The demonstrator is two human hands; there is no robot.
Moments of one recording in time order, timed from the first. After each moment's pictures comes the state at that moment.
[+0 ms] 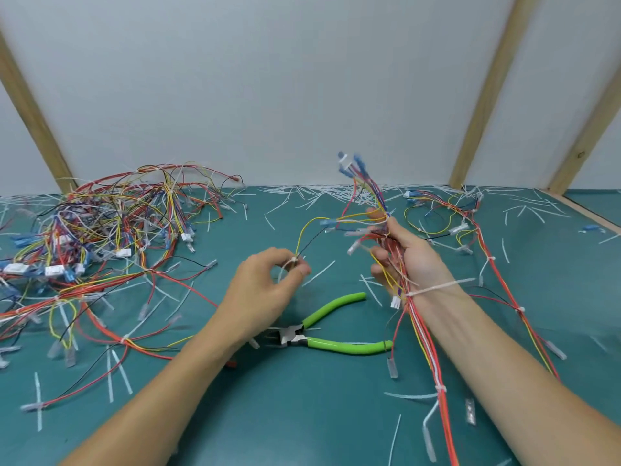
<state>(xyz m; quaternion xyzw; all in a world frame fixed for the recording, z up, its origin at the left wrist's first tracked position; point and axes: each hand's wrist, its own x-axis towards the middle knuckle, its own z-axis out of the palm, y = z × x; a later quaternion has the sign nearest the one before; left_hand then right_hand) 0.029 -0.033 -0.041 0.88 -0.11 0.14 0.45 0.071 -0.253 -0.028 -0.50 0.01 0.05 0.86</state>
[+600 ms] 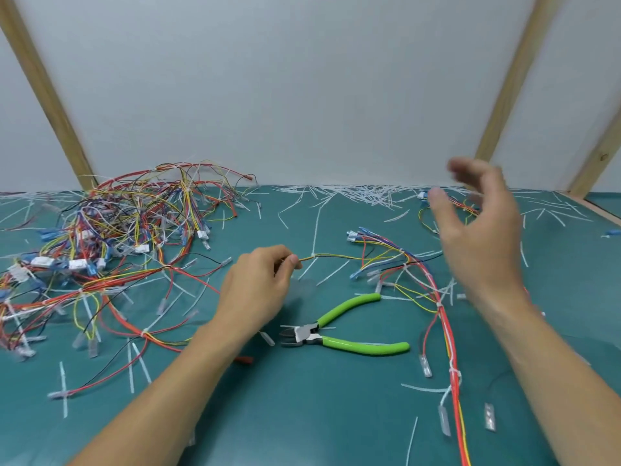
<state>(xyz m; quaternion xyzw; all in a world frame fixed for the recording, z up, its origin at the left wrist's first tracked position) 0.041 -0.016 -0.046 0.93 -0.03 0.17 0.33 0.046 -0.278 0.011 -0.79 -0.08 -0.39 0.46</state>
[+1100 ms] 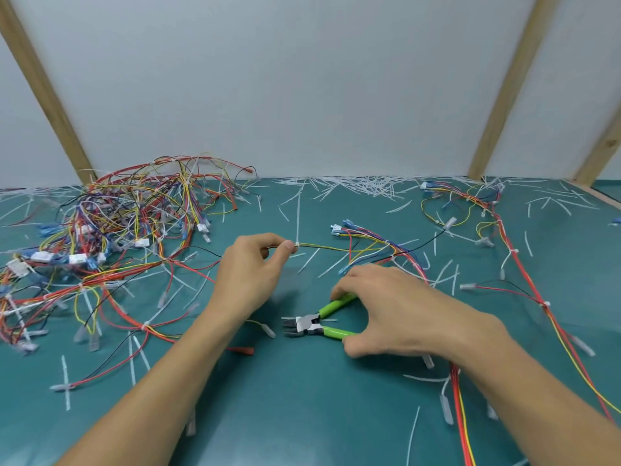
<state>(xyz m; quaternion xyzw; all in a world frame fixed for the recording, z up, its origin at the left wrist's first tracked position) 0.046 -0.009 -0.044 0.90 0.01 0.17 0.41 0.009 -0.227 -0.017 -0.95 -0.29 0.04 0.07</state>
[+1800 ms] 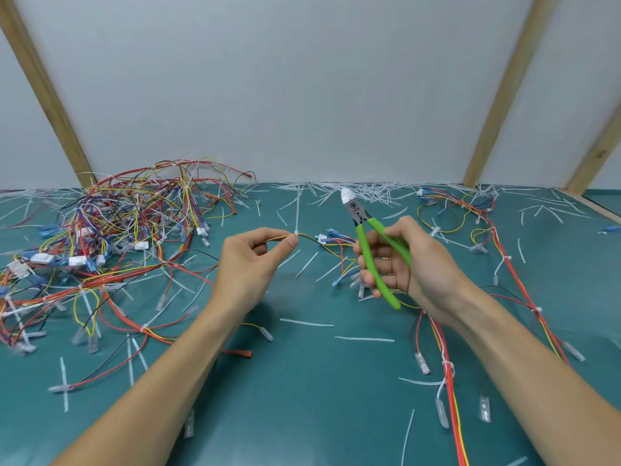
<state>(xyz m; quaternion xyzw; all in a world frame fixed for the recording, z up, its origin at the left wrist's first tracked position) 0.044 -0.013 -0.038 0.77 -0.01 0.20 0.60 0.036 -0.243 -0.001 -0.67 -0.06 0.15 0.73</state>
